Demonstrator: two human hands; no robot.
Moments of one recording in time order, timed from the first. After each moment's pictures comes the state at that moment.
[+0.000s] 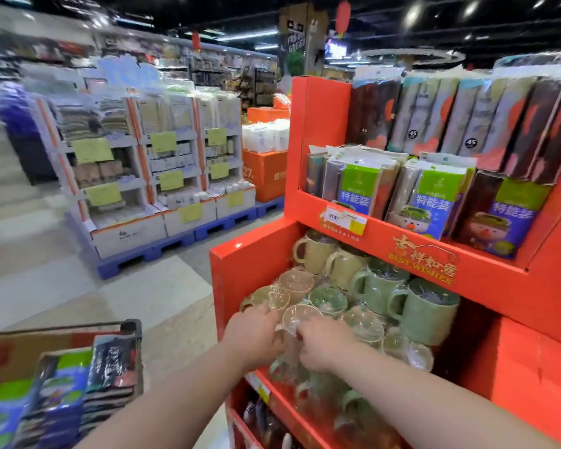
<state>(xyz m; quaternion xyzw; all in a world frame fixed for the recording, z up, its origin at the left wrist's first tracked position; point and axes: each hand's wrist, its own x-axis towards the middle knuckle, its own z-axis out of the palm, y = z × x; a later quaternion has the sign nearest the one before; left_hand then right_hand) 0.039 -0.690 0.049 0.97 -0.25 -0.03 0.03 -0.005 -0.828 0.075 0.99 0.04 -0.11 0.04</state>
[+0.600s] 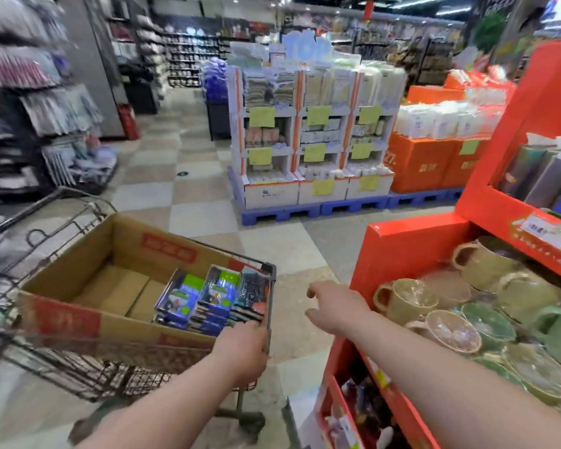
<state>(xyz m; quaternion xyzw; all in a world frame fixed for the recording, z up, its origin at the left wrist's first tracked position) -0.061 -0.490 -0.007 0.99 0.03 -0.13 0.01 0.022 -0.649 0.066 0.96 0.23 -0.12 -0.06</state>
